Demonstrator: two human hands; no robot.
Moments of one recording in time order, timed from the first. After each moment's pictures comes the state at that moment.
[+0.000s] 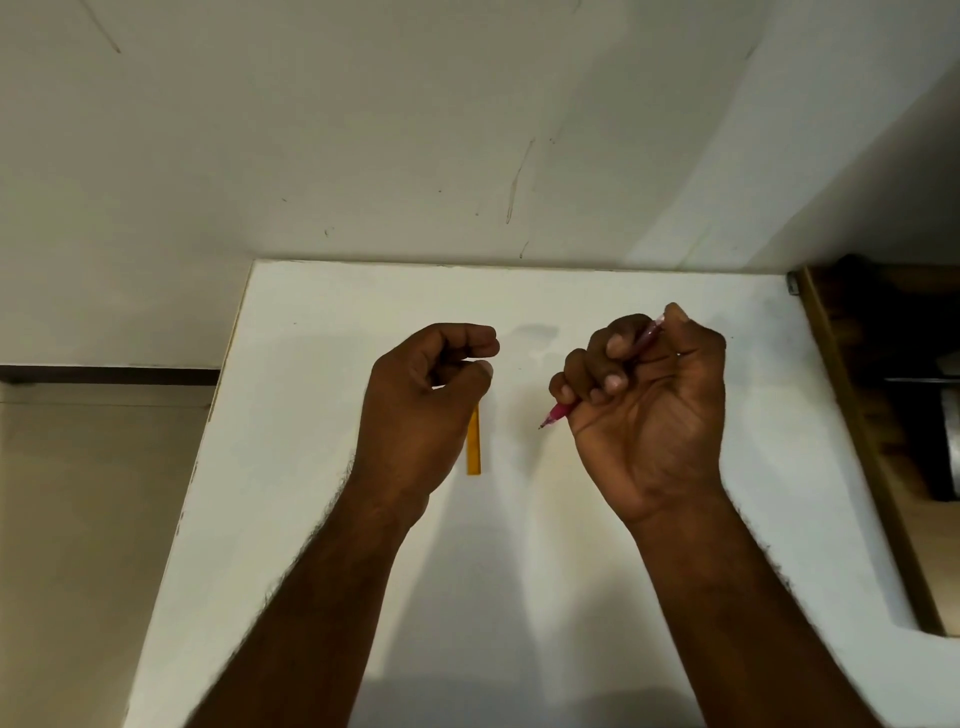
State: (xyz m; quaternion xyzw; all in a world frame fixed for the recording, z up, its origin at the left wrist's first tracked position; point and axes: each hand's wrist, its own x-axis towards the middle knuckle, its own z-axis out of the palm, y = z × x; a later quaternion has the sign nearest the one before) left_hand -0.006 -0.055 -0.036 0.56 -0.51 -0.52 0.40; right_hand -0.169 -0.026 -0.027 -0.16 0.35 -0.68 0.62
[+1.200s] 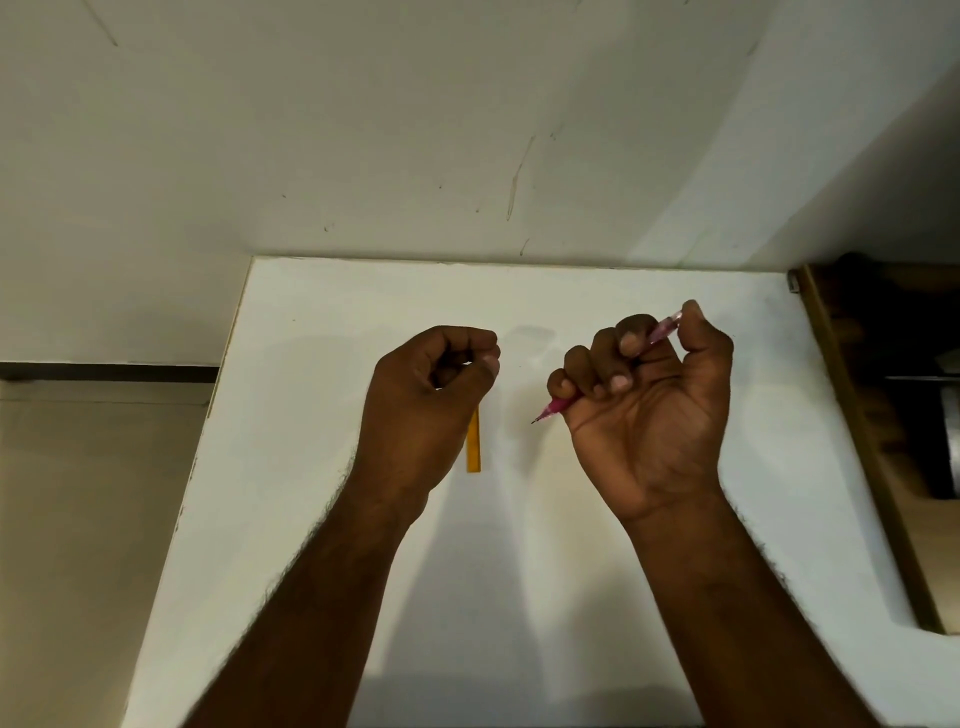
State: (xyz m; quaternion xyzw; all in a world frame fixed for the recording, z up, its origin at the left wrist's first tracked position) left_hand -0.007 -0.053 -0.035 0.57 -0.49 -0.53 0.39; right_hand -0.167 -0.023 -0.026 -0.10 0.33 -0.69 0.63
